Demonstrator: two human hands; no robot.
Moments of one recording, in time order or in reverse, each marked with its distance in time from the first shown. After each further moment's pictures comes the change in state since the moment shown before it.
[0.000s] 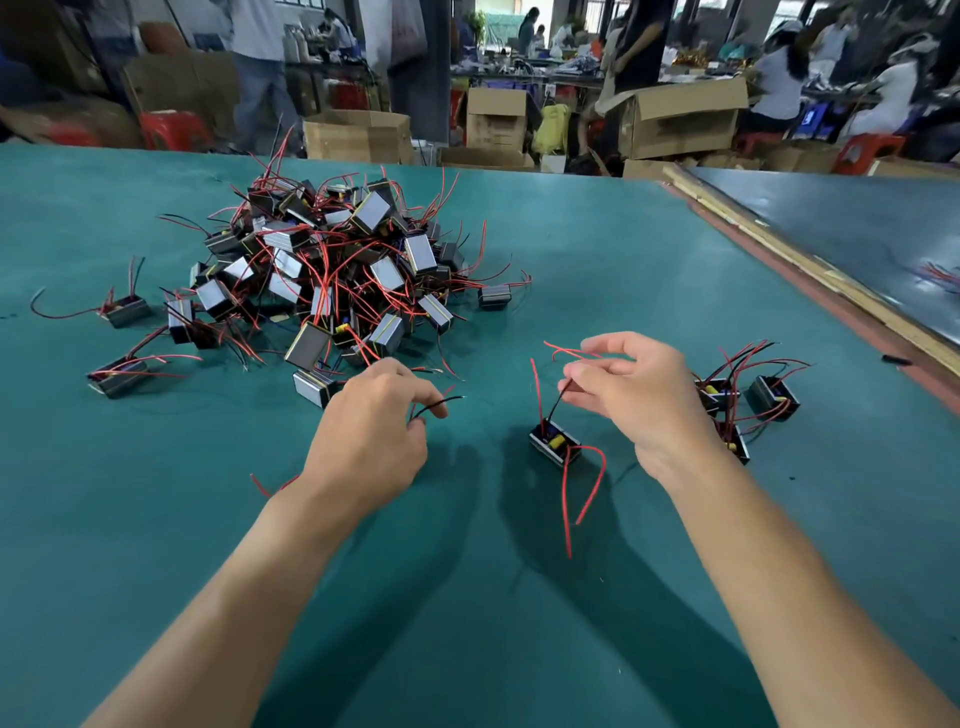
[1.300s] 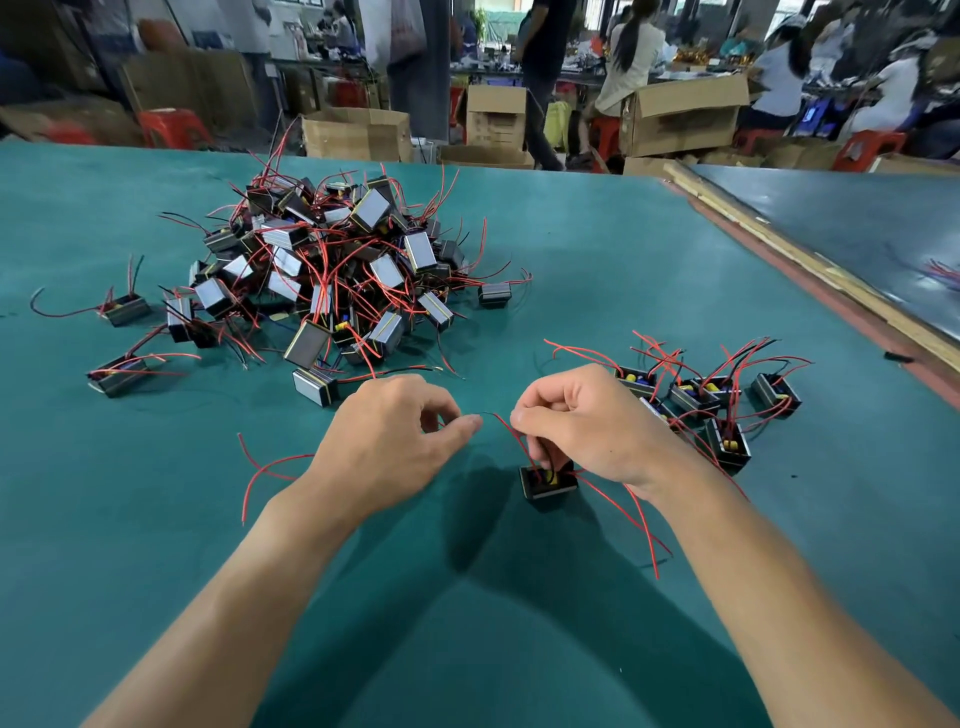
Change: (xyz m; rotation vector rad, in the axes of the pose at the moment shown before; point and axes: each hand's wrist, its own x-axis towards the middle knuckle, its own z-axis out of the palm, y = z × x) left_hand -0.002 0.006 0.002 -0.031 -0.042 0.053; right_hand -0.022 0.000 0.014 -0.346 -0.552 -0.087
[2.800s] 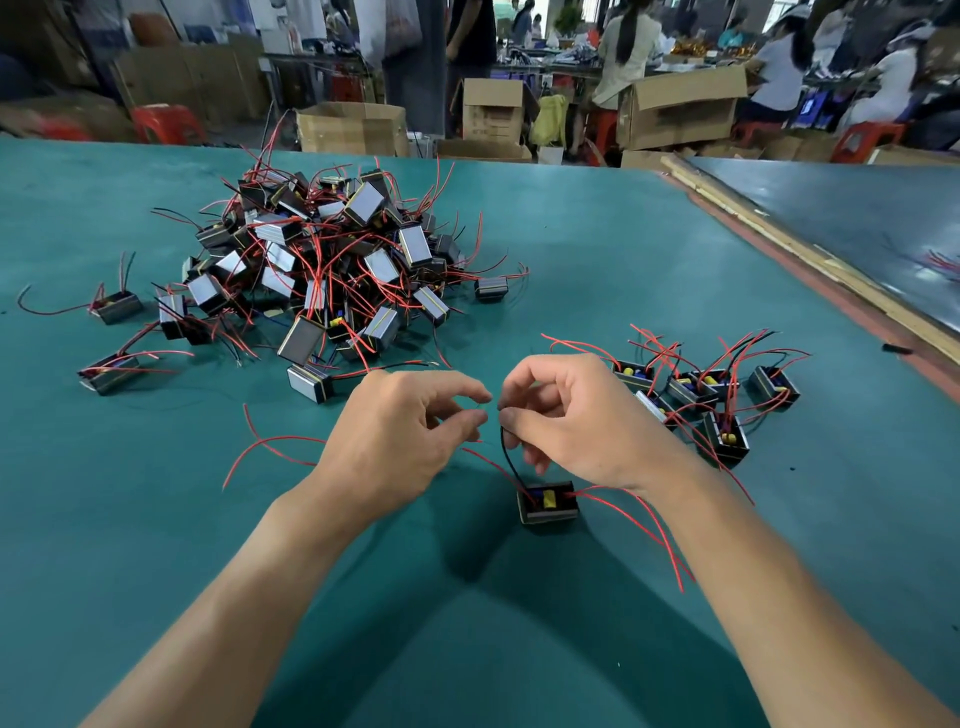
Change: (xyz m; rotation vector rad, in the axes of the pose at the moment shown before) left_hand -0.003 0.006 0.002 -0.292 -0.012 0.057; right_hand 0.000 0.002 0.003 0.013 0.005 -0.152
